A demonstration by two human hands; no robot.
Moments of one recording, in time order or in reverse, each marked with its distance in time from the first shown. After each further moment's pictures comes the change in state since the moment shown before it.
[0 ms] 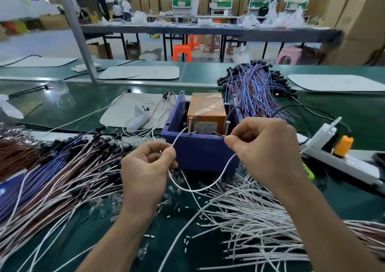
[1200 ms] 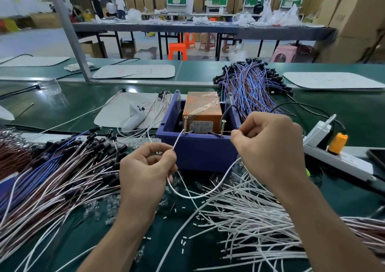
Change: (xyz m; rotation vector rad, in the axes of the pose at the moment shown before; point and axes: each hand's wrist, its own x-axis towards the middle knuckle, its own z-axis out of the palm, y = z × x) left_hand -0.003 0.001 0.005 -0.045 -0.057 0.002; right_hand 0.002 0.002 -0.002 -0.073 0.126 0.043
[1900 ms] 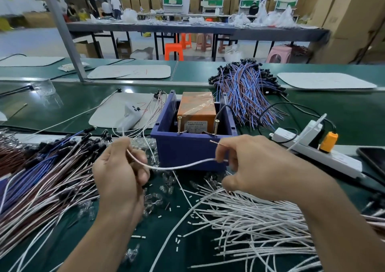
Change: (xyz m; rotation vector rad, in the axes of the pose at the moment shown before) left_hand 0.003 0.024 -0.012 -0.405 0.228 -0.184; right_hand -0.001 -0.014 -0.030 -0.390 -0.824 -0.048
